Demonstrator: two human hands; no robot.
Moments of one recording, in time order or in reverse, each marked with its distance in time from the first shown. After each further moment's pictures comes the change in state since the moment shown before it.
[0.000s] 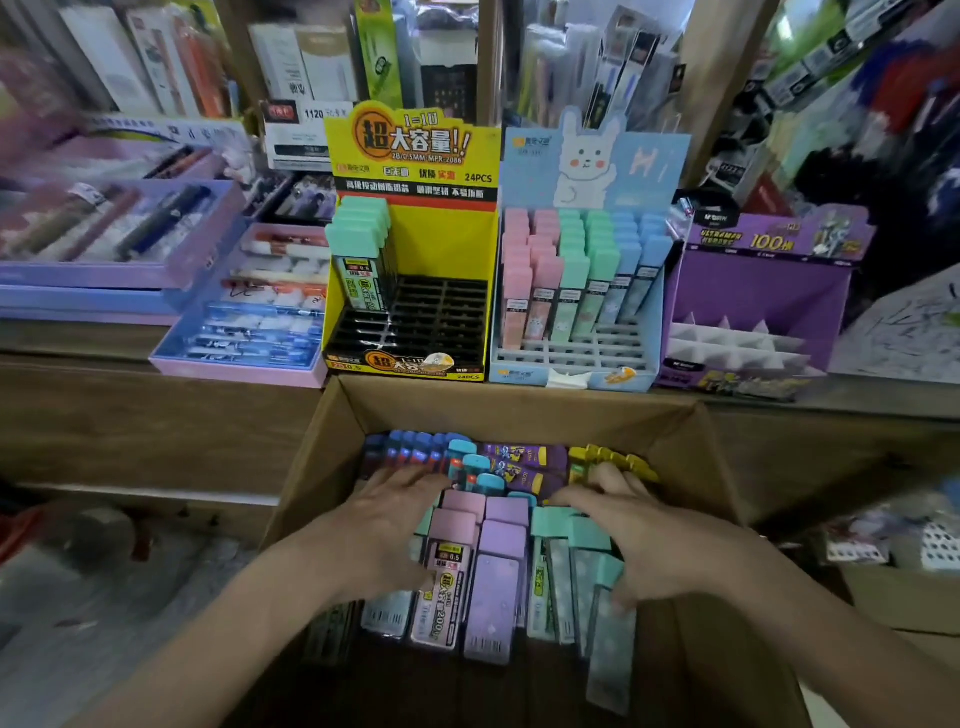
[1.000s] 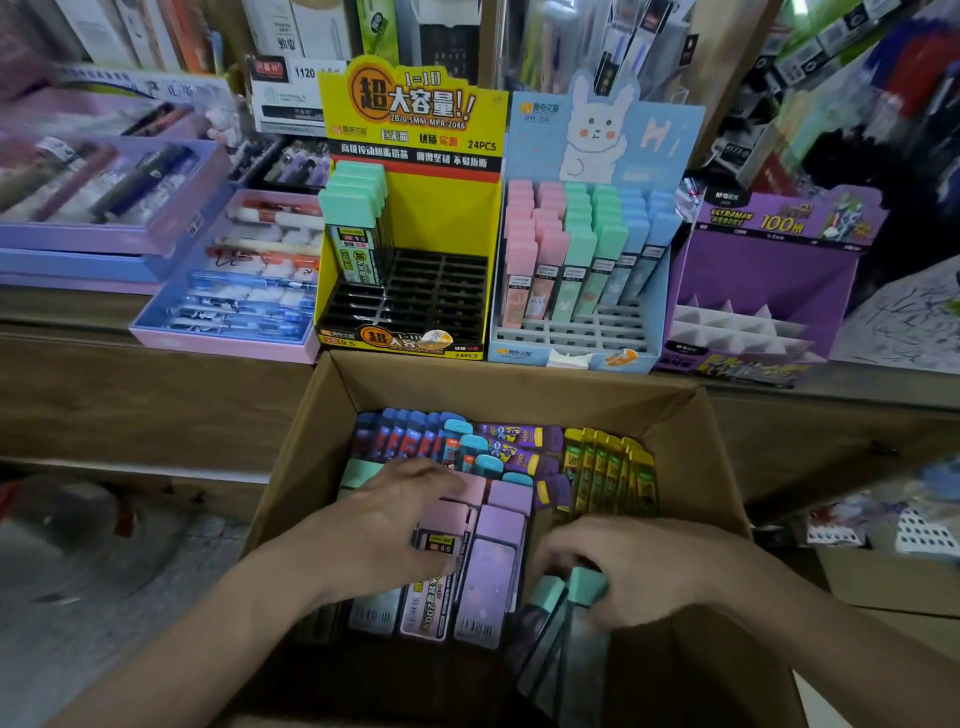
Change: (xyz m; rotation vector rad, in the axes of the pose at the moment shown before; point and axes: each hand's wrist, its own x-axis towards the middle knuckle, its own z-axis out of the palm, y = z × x) left_hand -0.004 -0.007 0.016 -0.155 0.074 0.138; right_hand -0.007 -0.018 0.007 0.038 -0.203 -0.184
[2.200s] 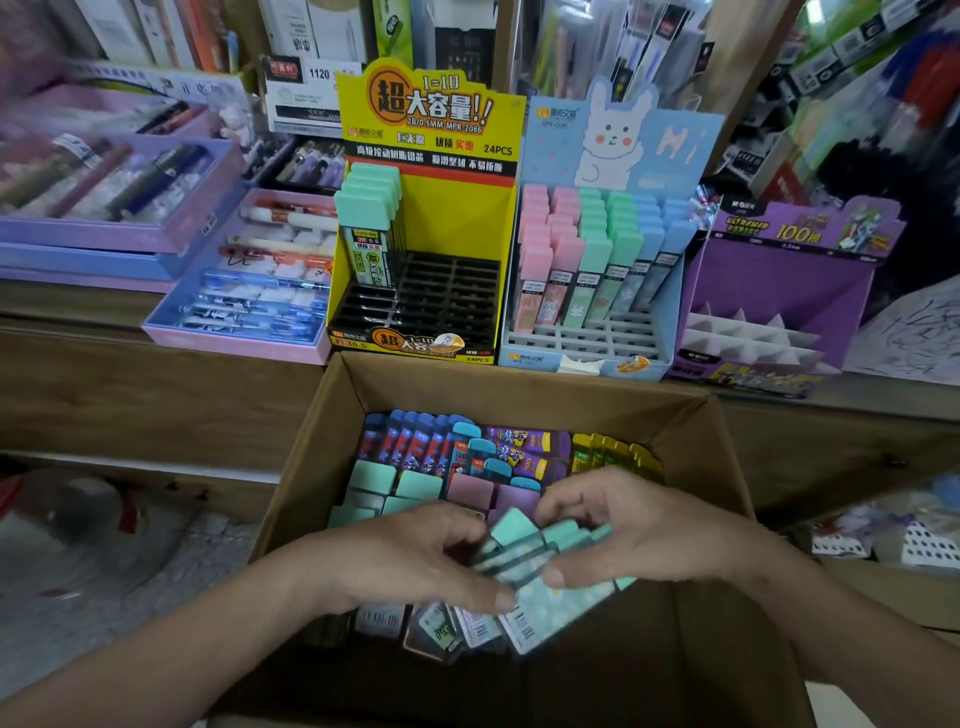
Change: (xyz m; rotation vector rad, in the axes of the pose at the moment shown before) left_hand -0.002 0.027 -0.003 -0.713 -0.400 -0.012; right_hand -0.004 -0.008 -0.017 0.629 0.168 -0.194
